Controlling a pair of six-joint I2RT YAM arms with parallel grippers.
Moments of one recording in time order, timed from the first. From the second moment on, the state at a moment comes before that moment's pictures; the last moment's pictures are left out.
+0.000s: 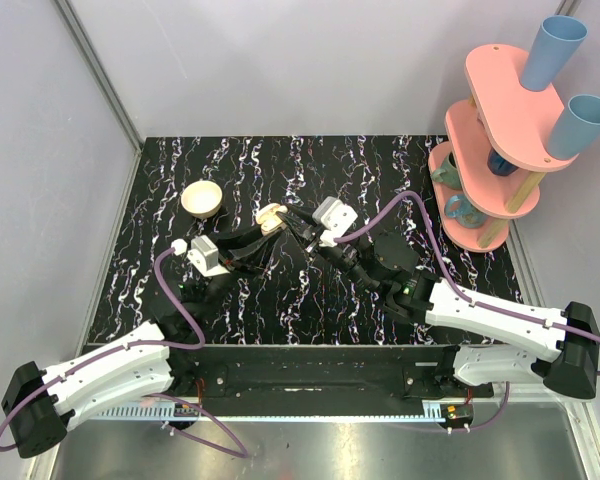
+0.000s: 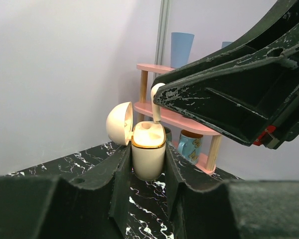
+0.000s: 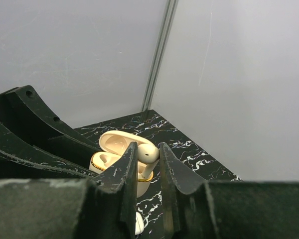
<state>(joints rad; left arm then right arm) -0.90 0.72 0.38 0.87 -0.10 -0.06 1.14 1.18 0.97 0.52 0.22 -0.30</state>
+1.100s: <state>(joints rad) -0.90 0.71 0.38 0.86 -0.11 -0.07 1.14 1.20 0.97 0.50 0.21 -0.31</state>
